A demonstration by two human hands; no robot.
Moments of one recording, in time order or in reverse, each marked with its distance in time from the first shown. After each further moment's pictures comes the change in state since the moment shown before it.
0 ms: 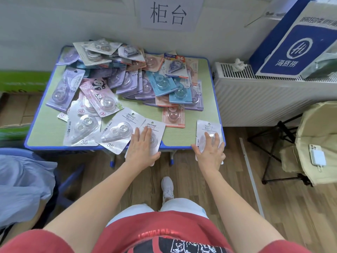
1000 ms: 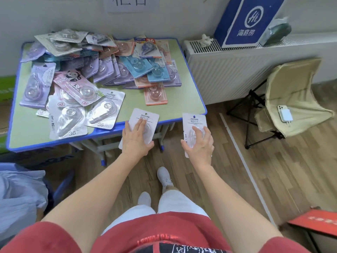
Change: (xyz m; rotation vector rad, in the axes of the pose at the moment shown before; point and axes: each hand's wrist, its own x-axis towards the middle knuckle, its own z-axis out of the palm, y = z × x) left_hand -0.038 0.003 0.010 -0.146 0.018 0.095; right_hand -0.098 0.023 0.014 0.252 0.194 0.028
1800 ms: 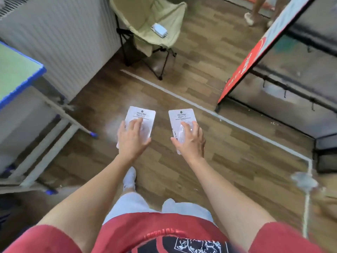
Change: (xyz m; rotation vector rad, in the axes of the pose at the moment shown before) left_hand -0.282 0.216 0.173 0.084 -0.123 0.812; right_hand -0.344 0.288 -0.086 0.070 0.249 0.606
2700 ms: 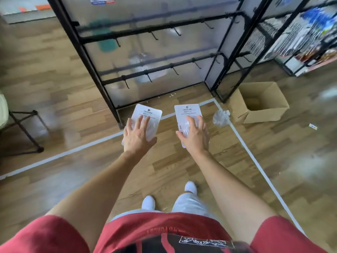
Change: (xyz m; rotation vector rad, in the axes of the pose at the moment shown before) left_hand 0.105 0.481 0.180 0.100 -0.423 0.774; right_hand 0.028 0.391 -0.210 0.036 0.427 0.789
